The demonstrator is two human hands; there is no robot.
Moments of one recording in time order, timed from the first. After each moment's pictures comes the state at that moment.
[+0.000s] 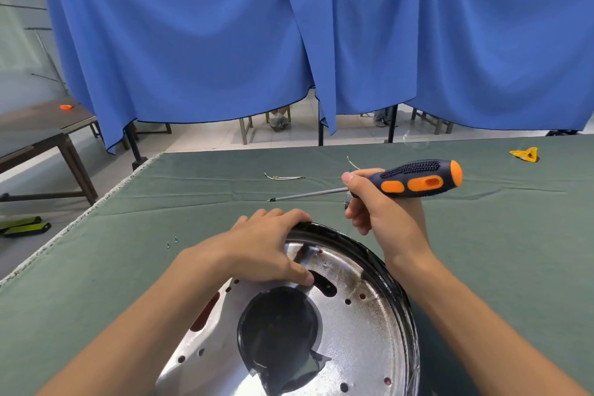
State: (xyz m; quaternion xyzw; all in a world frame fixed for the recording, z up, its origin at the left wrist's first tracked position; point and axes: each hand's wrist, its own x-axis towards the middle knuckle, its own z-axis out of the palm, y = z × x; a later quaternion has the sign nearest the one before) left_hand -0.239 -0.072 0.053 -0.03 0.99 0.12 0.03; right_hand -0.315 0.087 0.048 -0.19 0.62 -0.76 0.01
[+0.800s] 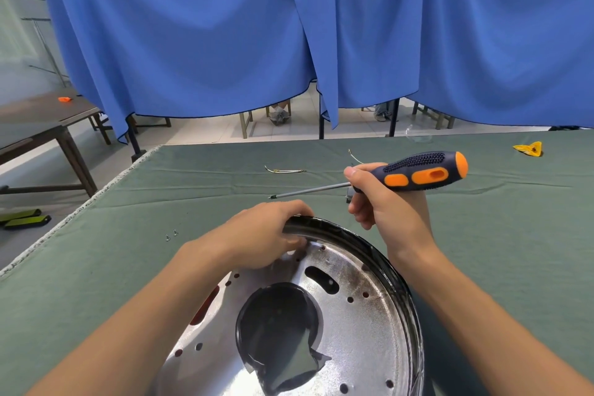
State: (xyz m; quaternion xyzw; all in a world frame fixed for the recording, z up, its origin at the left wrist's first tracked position) left_hand -0.241 -0.076 0.052 -0.03 0.98 0.20 0.00; right_hand -0.317 0.087 0.046 -0.19 0.62 -0.76 0.02
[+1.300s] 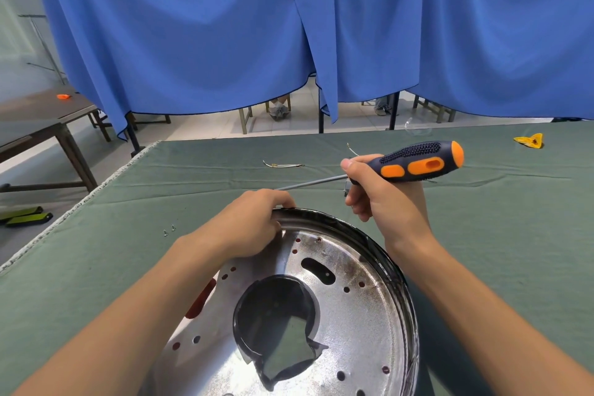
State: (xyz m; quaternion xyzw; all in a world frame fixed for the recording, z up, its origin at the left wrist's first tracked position) left_hand -0.243 -0.080 0.051 -0.09 0.98 0.19 -0.04; right_hand -0.320 0.088 0.046 -0.19 0.62 -0.76 0.02
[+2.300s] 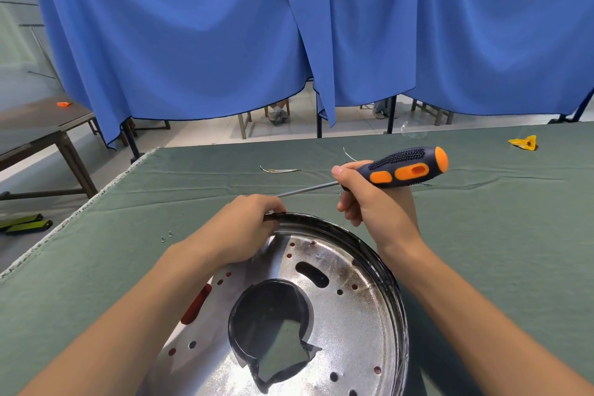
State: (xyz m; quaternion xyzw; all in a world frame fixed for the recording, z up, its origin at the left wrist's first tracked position) left_hand -0.243 -0.084 0.050 -0.09 0.98 0.18 -0.06; right_hand -0.321 0.088 0.044 -0.20 0.62 -0.76 0.03
